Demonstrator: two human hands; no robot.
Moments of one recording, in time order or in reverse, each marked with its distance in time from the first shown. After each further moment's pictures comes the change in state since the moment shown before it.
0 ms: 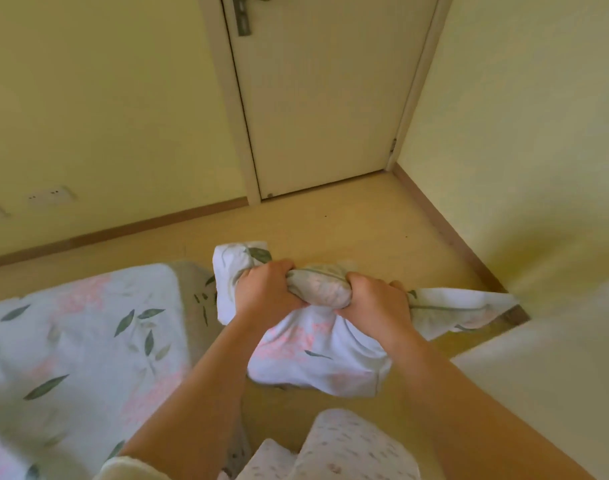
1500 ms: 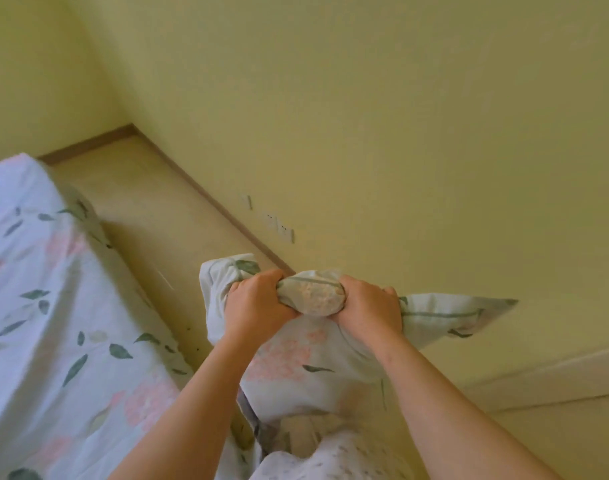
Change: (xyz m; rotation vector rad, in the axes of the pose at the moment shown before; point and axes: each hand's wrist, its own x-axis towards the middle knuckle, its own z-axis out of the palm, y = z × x) left_hand 0.414 -0.413 -0.314 -0.131 0.766 -0.932; right_hand 0.672 -0.515 0.114 -0.079 -0.320 -1.029
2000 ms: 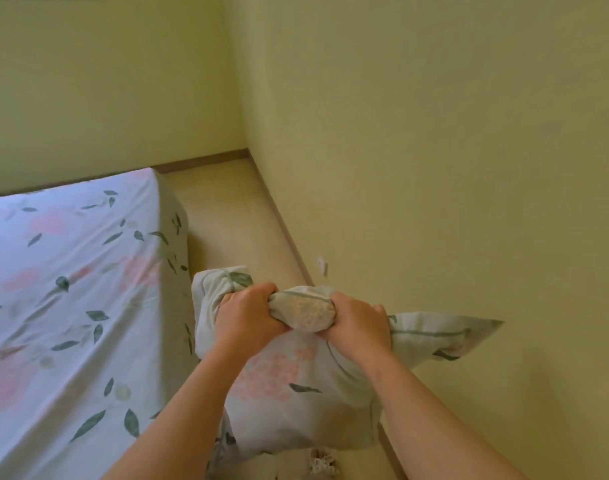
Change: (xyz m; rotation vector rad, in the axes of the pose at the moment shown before) left_hand 0.219 -0.082 -0.074 0.034 0.235 -0.274; right_hand 0.287 -0.106 0.021 0.101 -0.199 -0.394
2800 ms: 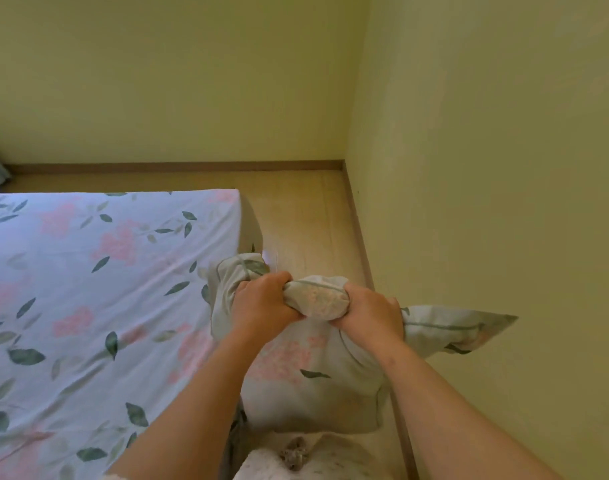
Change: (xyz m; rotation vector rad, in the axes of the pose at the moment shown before) left_hand 0.378 -0.214 -0.134 -0.016 0.139 -0.271; right_hand 0.455 -0.192 0.075 -0.067 -0.185 -0.203
